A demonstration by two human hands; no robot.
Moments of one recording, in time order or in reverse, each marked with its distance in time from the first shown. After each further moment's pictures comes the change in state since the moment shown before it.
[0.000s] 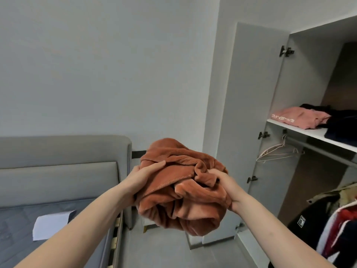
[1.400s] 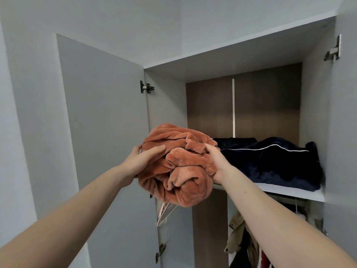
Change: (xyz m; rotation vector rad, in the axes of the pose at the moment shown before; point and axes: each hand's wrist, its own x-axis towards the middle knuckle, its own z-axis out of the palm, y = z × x) left_hand 0.436 0.244 0.450 0.284 -0.650 0.373; right_hand 0.203 -0.297 -0.387 0.230 0.765 -0.501
